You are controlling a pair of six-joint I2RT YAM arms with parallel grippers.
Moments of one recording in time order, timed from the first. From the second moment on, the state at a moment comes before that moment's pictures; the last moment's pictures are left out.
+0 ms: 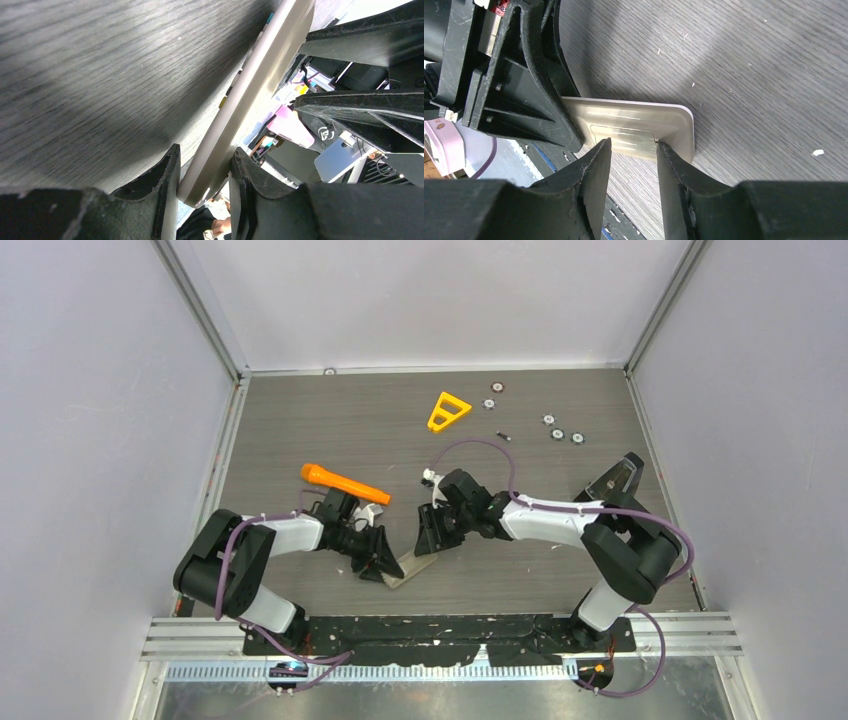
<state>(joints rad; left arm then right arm) -0.42 1.51 0.48 -0.20 0.86 -0.69 0.87 1.63 0.86 -0.10 -0.38 0.58</state>
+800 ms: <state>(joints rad) -0.41 1.51 0.48 -0.11 0.81 -0.71 0.84 1.43 0.87 -0.10 -0.36 0.65</state>
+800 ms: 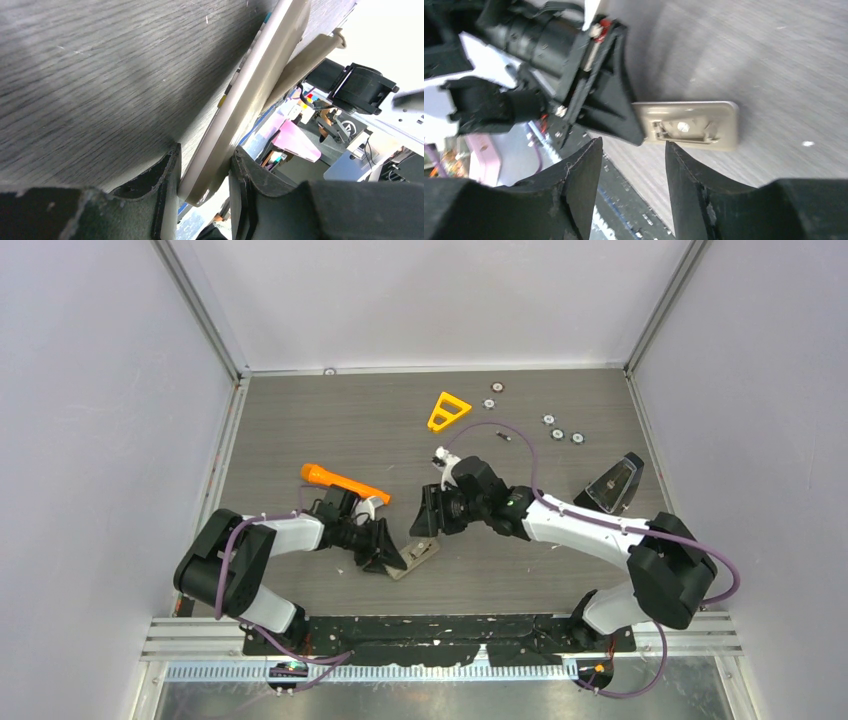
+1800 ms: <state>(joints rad) -0.49 1.30 0.75 -0.44 0.36 -0.47 0.89 1.58 0.96 -0.37 0.18 0.64</state>
